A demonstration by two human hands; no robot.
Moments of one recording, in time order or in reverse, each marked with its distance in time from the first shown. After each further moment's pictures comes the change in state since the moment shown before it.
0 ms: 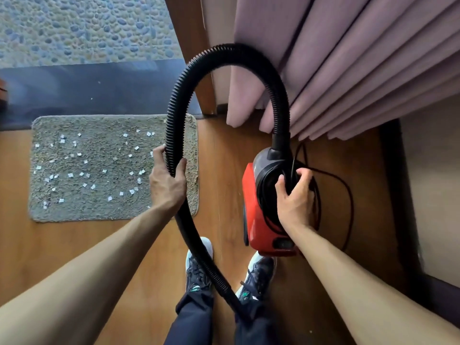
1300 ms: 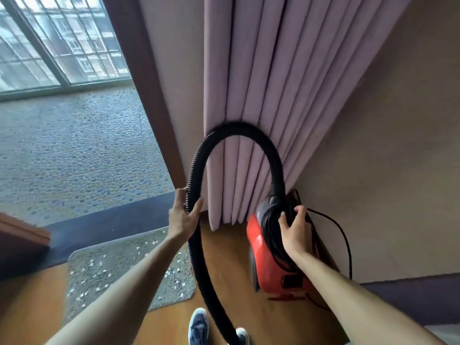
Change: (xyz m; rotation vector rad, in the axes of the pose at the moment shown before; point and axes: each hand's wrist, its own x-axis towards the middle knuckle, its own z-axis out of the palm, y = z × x) left_hand -0.168 0.296 -0.238 -0.173 -0.186 0.493; right_hand -0.155 -0.183 -0.351 0.064 0.323 0.065
